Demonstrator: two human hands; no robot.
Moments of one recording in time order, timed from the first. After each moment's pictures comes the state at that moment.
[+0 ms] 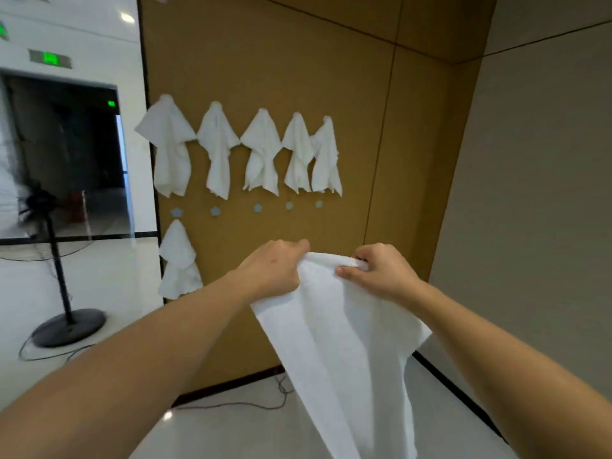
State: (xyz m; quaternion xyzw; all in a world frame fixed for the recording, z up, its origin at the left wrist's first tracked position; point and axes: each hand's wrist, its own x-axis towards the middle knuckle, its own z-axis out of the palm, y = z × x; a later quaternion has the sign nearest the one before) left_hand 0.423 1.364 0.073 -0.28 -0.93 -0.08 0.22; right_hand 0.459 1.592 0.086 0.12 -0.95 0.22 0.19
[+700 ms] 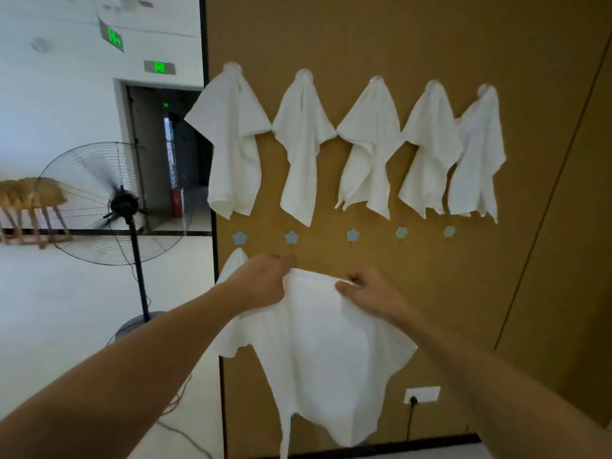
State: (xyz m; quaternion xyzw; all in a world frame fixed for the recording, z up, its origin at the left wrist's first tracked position) left_hand -0.021 1.117 0.021 -0.13 -0.97 -0.10 0.19; right_hand -0.070 1.359 0.011 0.25 -0.90 0.36 0.05
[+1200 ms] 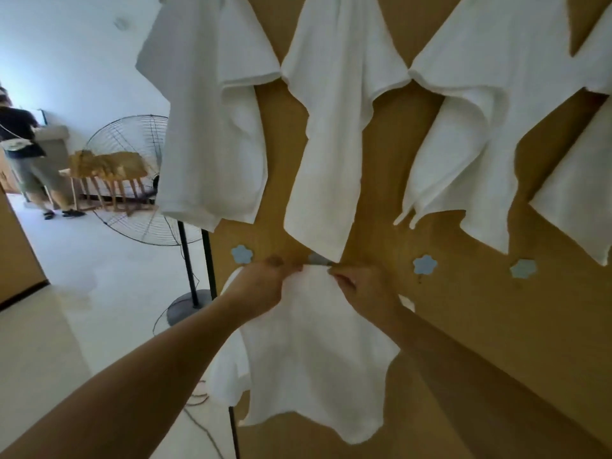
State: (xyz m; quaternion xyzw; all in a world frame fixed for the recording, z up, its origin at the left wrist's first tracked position) left_hand -0.291 1.025 -0.051 0.03 -0.98 -0.02 0.20; right_hand -0.405 1.232 -0.061 0.45 -0.80 0.32 0.24
